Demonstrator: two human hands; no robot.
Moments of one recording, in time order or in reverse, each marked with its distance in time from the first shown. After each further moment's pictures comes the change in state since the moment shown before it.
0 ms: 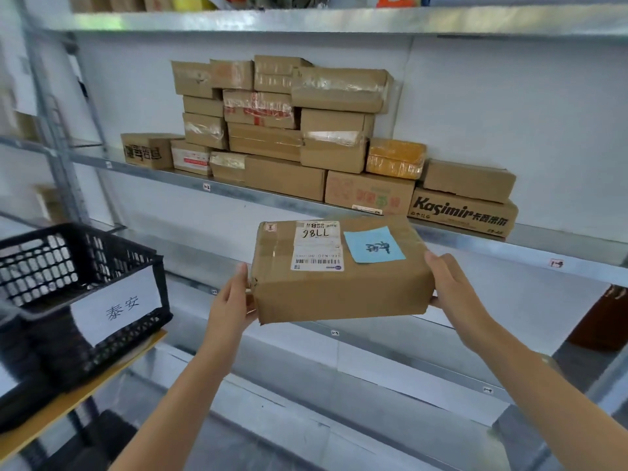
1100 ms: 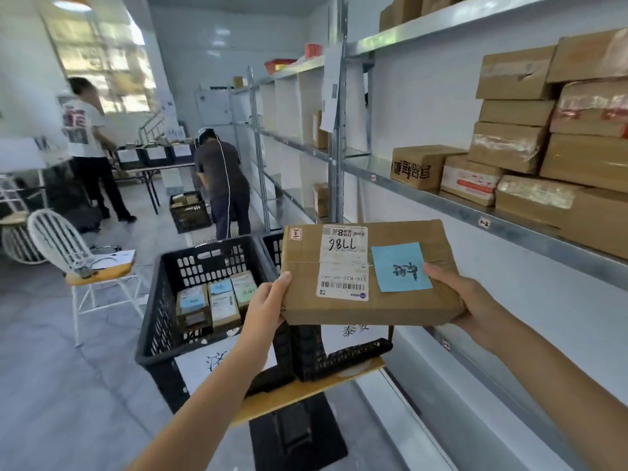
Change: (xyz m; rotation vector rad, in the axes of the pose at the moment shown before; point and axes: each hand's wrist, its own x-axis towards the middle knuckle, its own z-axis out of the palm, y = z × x) left_hand 0.108 0.078 -0.308 0.105 0.615 0.057; right_hand 0.109 -0.125 0.439 0.456 -1.132 0.117
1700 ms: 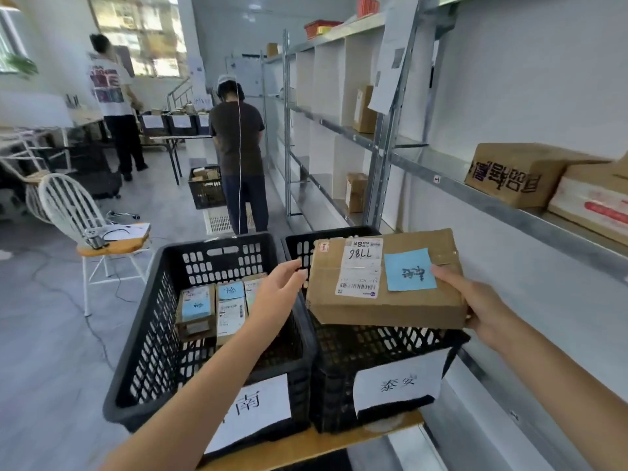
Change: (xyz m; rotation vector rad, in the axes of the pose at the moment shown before) left_hand 0.194 -0.014 -0.036 0.359 0.061 0.166; right_hand 0.240 0.030 0.022 -0.177 0.207 0.165
